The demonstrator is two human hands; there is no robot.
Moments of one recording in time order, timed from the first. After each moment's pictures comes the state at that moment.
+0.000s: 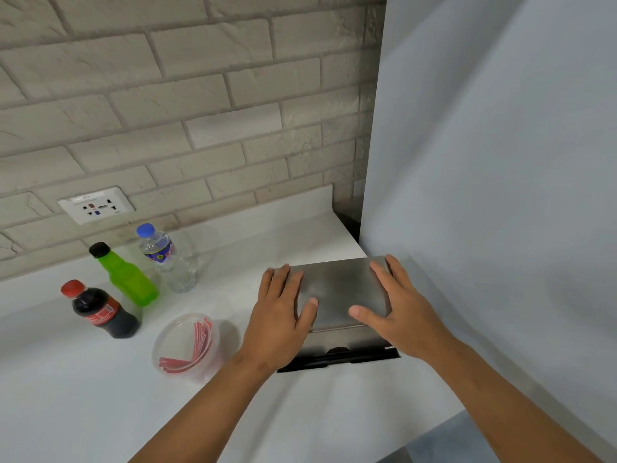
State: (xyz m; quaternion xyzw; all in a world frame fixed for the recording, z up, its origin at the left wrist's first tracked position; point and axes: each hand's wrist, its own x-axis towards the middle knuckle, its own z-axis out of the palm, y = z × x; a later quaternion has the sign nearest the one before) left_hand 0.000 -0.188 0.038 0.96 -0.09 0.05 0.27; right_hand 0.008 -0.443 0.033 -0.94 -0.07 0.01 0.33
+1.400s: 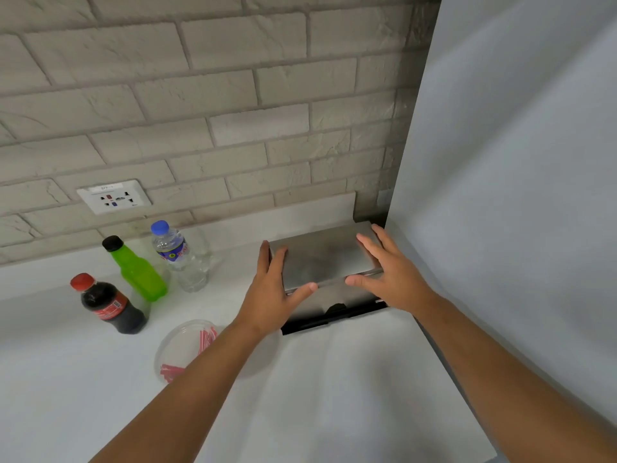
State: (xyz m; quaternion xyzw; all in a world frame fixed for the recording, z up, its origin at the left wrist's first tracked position) left_hand 0.083 -0.148 0.022 0.94 -0.01 0.03 0.34; right_hand 0.146 -0.424 0.024 -0.92 -0.17 0.01 0.34
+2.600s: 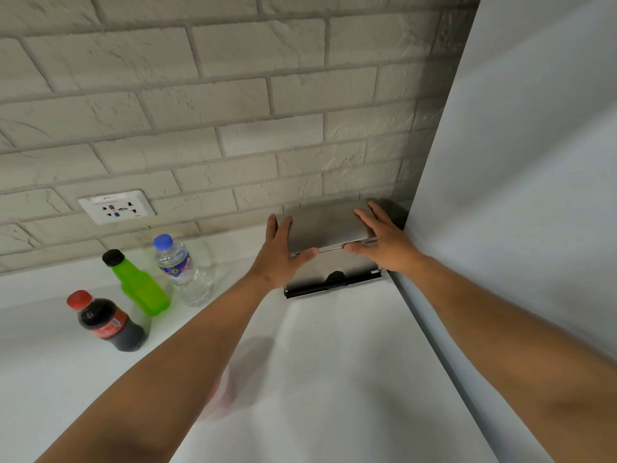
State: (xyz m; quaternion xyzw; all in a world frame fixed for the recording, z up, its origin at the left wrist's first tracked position) left_hand 0.212 -0.124 0.027 0.93 0.00 0.01 0.37; right_hand 0.269 -0.393 0.042 -0.94 -0.15 0.06 0.30
